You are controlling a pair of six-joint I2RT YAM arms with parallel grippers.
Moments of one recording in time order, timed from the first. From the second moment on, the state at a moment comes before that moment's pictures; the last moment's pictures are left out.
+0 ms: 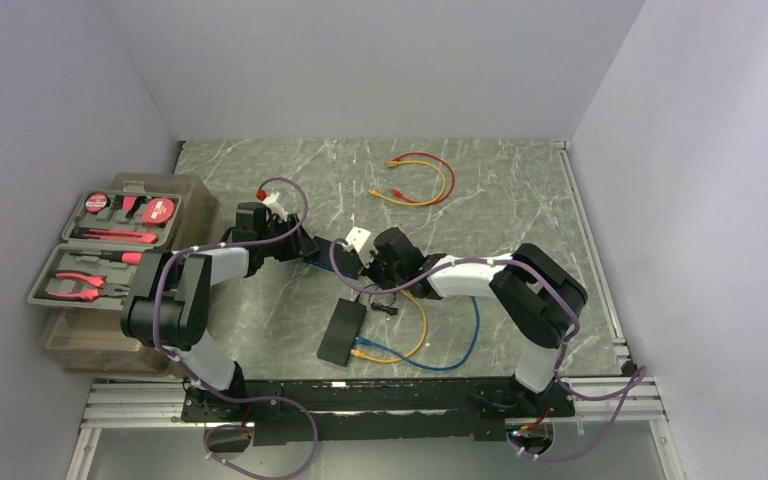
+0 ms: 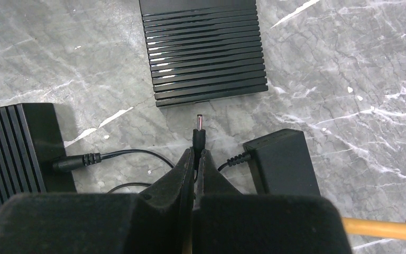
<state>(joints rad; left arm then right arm) -0.13 1.64 0.70 0.25 0.44 -0.41 0.84 1.79 0.91 0.15 -0.06 -0.23</state>
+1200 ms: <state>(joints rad) -0.13 1.67 0.70 0.26 0.48 -0.41 0.84 1.80 0.91 0.19 -0.06 -0.24</state>
